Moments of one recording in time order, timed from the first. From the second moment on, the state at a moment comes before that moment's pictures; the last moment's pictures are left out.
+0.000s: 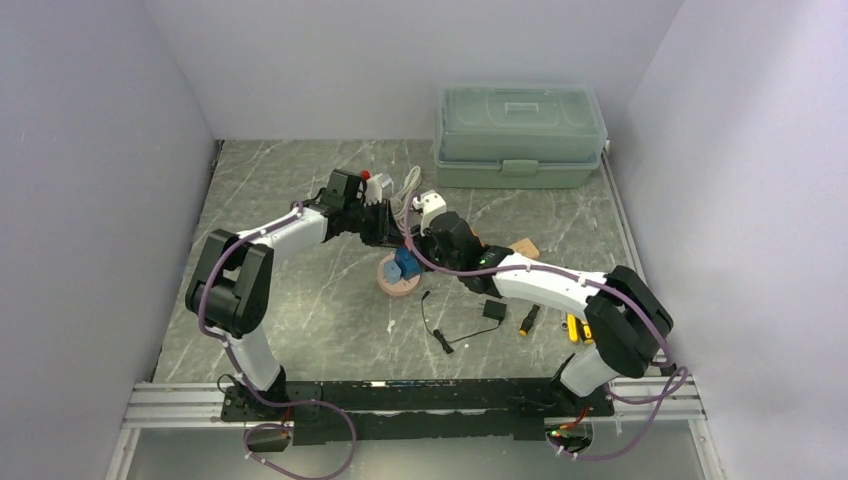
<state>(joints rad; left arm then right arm) -0.40 1.76 1.13 -0.19 0.66 -0.44 0.83 1.53 0.92 0.07 0.12 0.22</state>
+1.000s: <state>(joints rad) -0.41 1.70 1.11 -0.29 0.55 -0.41 0.87 1.58 0.97 0.05 0.22 0.24</state>
